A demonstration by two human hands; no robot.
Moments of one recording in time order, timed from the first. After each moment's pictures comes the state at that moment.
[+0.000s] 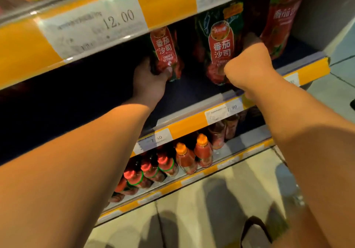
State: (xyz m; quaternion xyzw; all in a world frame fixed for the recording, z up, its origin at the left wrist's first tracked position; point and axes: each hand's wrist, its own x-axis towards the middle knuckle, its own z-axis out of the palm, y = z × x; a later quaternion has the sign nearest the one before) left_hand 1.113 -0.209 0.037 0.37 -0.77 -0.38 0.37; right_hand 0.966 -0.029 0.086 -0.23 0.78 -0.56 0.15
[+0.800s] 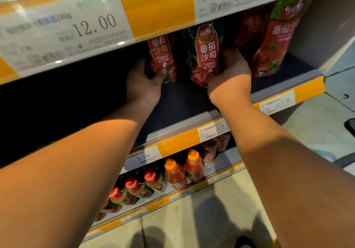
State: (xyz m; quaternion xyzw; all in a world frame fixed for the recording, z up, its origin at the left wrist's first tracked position) left_hand 1.083 -0.228 0.023 0.41 -0.75 -0.35 0.40; right_hand 0.967 -0.067 0.061 -0.26 0.79 -0.55 0.03
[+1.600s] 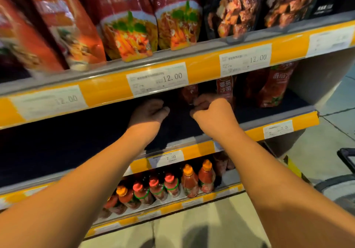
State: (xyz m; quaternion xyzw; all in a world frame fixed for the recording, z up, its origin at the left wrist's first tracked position) left_hand 1.206 -0.168 0.091 0.43 -0.72 -0.43 0.33; right_hand 1.058 -0.043 0.115 -0.37 0.77 -0.48 0.19
